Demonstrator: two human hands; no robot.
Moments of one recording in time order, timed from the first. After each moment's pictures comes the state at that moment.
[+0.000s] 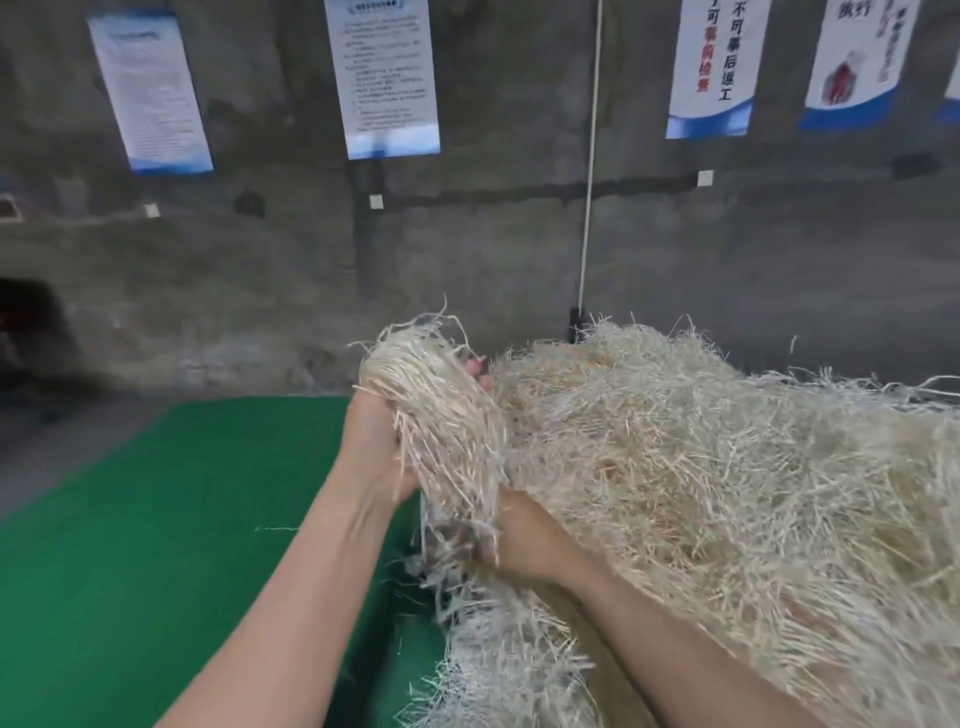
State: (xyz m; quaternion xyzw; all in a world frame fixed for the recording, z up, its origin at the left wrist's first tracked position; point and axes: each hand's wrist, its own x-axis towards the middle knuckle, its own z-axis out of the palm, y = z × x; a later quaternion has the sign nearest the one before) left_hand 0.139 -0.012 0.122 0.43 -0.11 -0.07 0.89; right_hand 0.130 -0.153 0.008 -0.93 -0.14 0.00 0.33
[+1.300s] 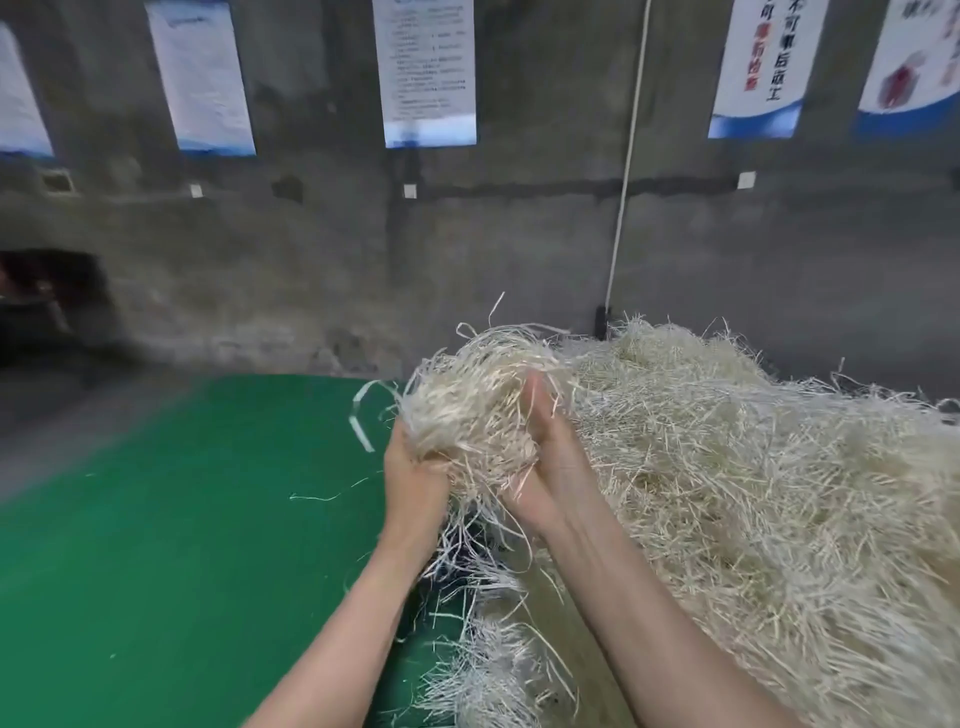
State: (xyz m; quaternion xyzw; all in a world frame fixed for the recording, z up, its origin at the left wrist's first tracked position) left_hand 0.111 0.006 0.050 0.63 -0.04 0.18 0.76; right_hand 0.094 -0.103 0.079 -0.29 -0.06 0.13 0.95
